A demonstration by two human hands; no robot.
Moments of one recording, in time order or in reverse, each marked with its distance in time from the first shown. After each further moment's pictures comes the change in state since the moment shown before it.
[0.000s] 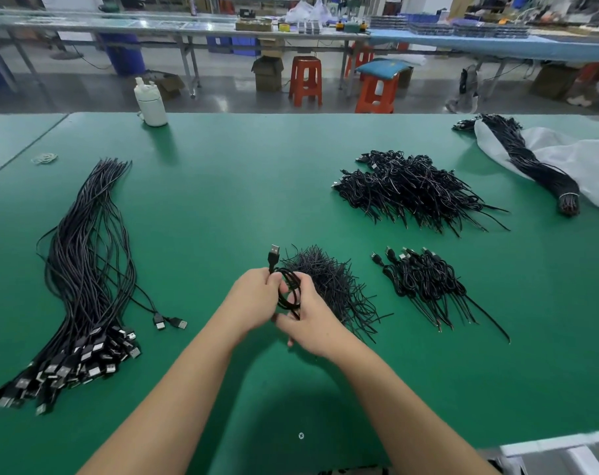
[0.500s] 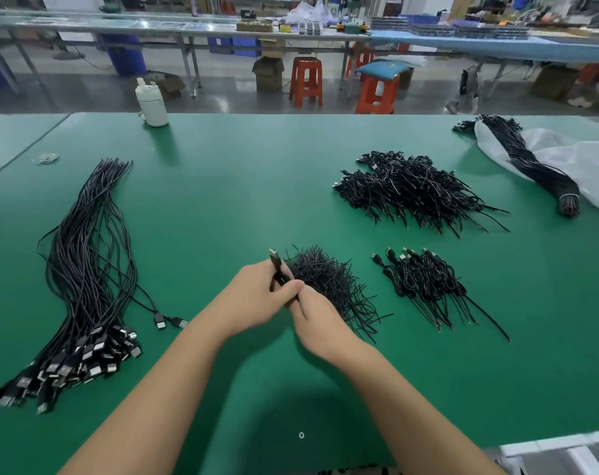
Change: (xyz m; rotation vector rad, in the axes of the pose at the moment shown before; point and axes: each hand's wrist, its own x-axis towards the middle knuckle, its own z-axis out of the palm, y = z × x) left_hand 0.007 -0.011 -0.008 0.155 -0.065 0.300; right_hand -0.002 -0.002 -0.006 -0.368 0.034 -0.170
